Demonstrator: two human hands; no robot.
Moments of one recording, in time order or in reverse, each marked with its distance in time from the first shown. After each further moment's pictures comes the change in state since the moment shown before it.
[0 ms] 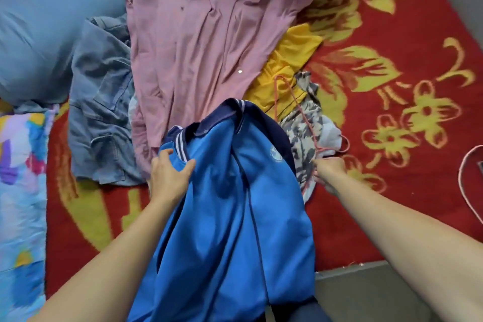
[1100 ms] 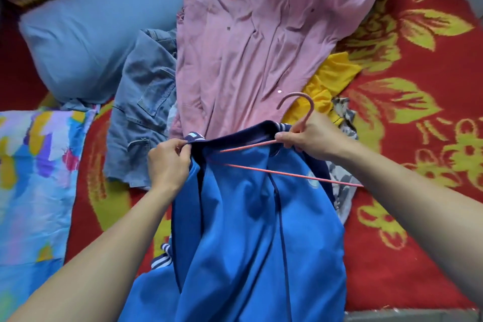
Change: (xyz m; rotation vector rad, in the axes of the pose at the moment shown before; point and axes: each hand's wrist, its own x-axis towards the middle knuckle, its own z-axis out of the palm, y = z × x) left_hand 0.053 -0.015 -0.069 0.004 0.298 0.217; right_hand -0.171 -0.149 0.072 -0.708 -0.367 -0.986
